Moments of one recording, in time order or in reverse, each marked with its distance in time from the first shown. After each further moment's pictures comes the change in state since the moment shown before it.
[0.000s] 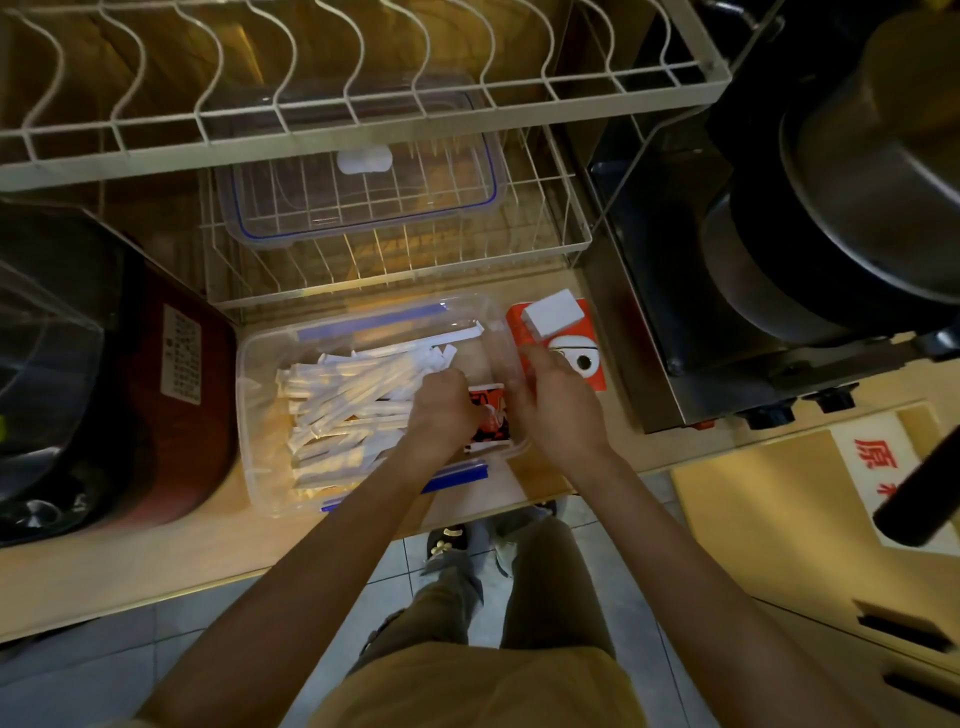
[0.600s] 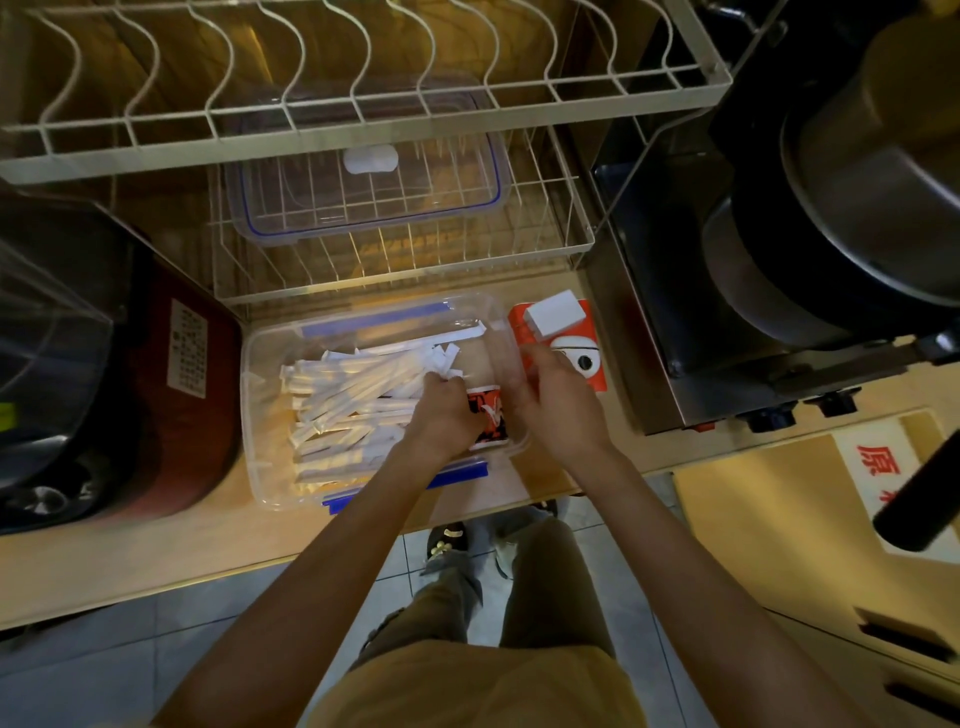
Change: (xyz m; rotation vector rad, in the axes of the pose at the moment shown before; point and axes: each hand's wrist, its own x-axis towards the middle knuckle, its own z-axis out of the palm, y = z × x) left_hand -0.007 -0.006 0.002 -0.047 -0.016 0.055; right_hand 0.003 0.003 0.000 0.063 -0.033 0.043
